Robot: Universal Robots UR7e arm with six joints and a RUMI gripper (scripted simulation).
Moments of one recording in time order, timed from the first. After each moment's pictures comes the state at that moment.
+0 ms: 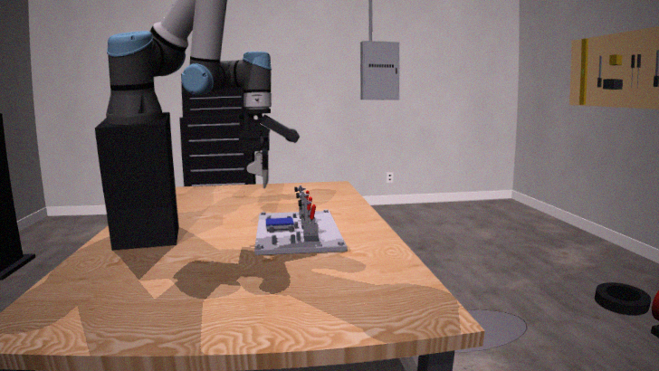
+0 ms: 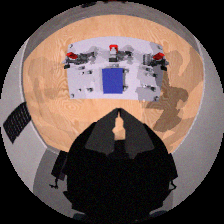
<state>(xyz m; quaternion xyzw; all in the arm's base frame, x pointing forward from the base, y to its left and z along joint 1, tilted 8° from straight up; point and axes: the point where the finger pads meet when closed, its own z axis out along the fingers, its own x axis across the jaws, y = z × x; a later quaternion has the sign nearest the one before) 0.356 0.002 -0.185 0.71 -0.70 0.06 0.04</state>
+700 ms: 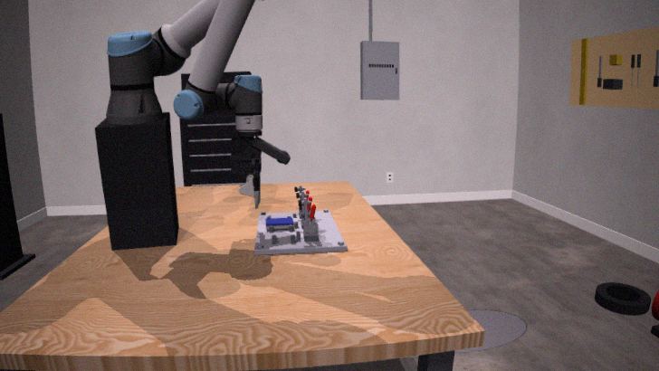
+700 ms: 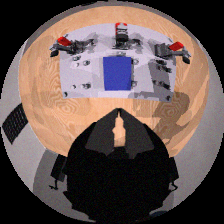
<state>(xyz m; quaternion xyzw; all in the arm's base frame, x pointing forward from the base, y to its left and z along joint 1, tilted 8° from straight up) 0.331 0.006 -0.249 0.71 -0.70 0.06 0.04</state>
